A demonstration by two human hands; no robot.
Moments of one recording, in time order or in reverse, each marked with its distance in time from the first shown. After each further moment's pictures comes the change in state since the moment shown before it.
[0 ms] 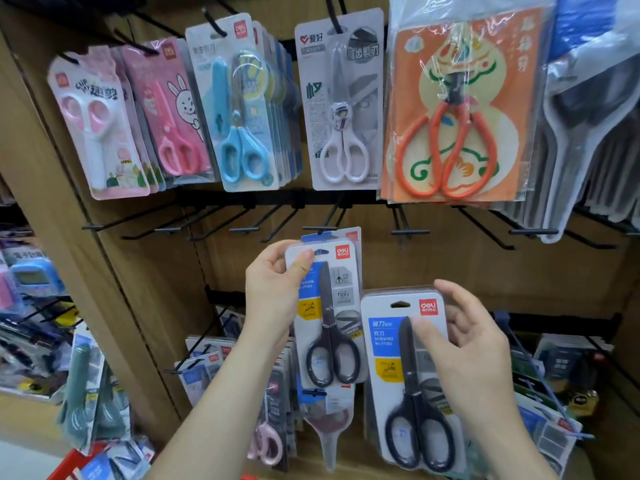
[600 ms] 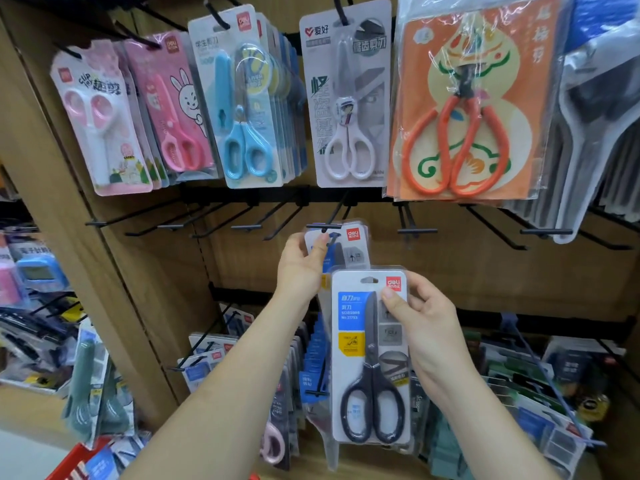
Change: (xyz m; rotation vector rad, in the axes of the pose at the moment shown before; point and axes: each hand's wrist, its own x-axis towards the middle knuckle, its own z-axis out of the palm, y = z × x) left_hand 0.048 -0.029 0.026 0.270 -0.017 -0.106; right_hand 0.027 -0.003 0.041 0.258 -0.159 0.237
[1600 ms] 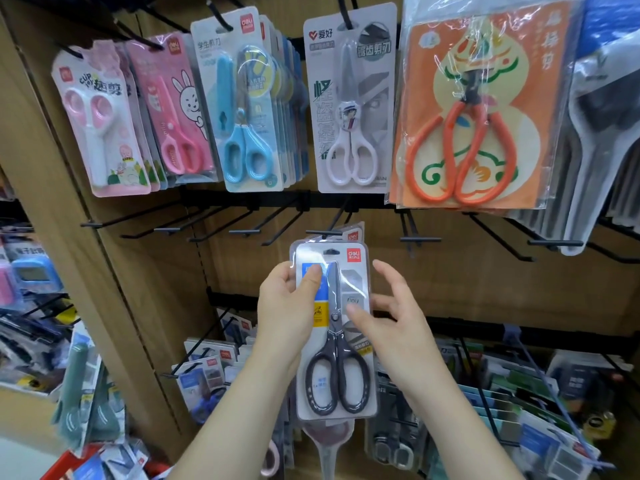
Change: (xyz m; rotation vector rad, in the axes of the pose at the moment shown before) left_hand -0.068 0.012 -0.022 -0.133 0.026 0.010; right_hand -0.001 0.000 0.016 -0.280 -0.181 -0.091
